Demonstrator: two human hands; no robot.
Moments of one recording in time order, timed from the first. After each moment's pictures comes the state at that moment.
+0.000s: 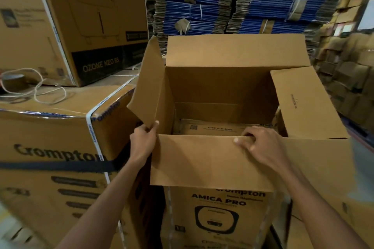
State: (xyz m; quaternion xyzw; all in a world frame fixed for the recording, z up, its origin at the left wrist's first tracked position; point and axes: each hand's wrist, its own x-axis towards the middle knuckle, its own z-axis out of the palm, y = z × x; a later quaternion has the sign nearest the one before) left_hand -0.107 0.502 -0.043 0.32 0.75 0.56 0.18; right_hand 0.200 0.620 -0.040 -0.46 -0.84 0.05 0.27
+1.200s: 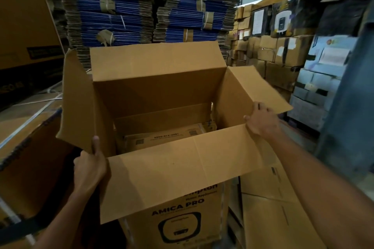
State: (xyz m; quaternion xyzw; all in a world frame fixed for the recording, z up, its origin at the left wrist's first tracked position) left_hand -0.102 0.532 -0.048 0.40 0.77 0.47 0.13; right_hand 0.349 0.686 -0.014 -0.77 -0.62 -0.03 0.12
